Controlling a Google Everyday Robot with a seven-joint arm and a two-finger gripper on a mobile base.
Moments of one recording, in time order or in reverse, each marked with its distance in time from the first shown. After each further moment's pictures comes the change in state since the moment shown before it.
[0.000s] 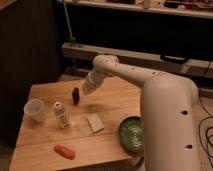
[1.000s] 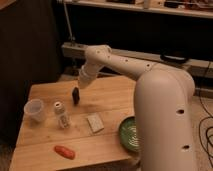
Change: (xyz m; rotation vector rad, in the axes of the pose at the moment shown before) arm -0.022 0.033 -0.033 0.076 -0.005 -0.063
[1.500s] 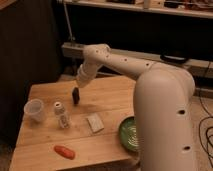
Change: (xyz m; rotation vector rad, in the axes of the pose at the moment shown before) arm -0.005 0.018 -0.006 -0.001 -0.020 -0.023
